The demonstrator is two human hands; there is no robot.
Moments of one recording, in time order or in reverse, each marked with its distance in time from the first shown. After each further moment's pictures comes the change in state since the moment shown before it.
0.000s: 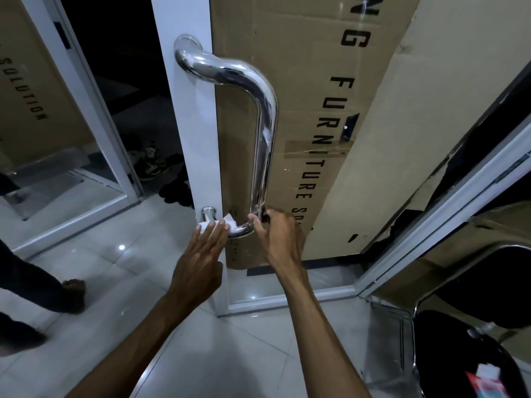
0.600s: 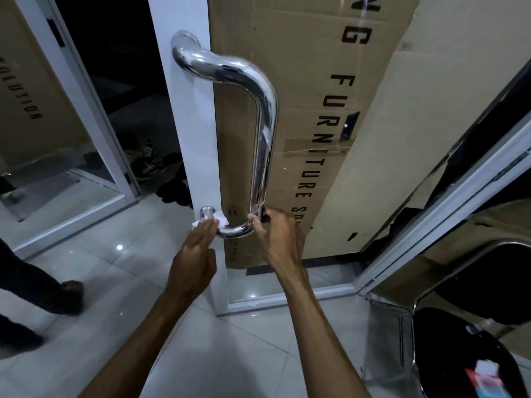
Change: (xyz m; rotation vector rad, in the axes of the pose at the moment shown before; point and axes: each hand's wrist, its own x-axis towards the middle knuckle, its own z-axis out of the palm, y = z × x) left_hand 0.008 -0.009 0.002 -0.271 0.157 -0.215; right_hand -0.001 -0.003 0.000 0.035 0.008 -0.006
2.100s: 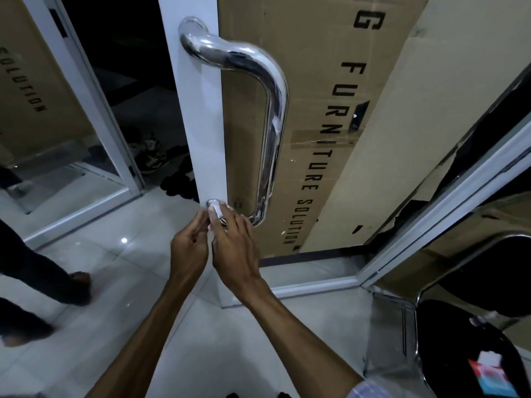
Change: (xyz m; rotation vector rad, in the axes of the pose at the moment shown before) left_hand 0.003 0.011 -0.017 -0.476 0.154 -0.426; right_hand -0.047 -0.032 0.096 -0.101 0.008 -0.449
